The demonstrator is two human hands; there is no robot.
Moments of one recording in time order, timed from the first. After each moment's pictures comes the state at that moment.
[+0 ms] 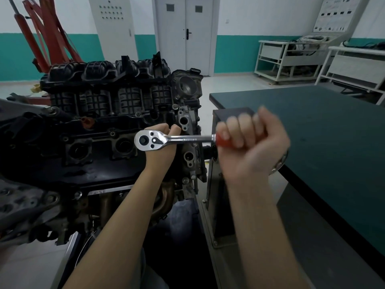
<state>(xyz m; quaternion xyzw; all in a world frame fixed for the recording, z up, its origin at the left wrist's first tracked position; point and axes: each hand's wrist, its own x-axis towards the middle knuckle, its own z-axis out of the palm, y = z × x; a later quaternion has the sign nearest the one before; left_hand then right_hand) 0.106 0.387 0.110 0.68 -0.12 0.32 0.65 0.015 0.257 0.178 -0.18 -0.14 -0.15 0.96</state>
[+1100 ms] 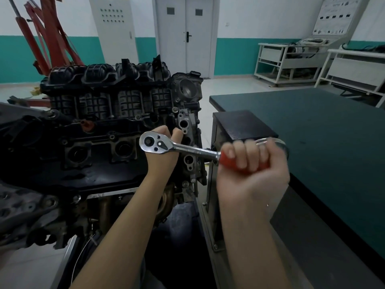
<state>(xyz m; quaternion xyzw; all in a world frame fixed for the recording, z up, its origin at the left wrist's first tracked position) 0.105 0.382 0.107 0.67 -0.12 0.34 0.66 0.000 0.264 0.159 -0.09 -0.06 -0.18 0.98</state>
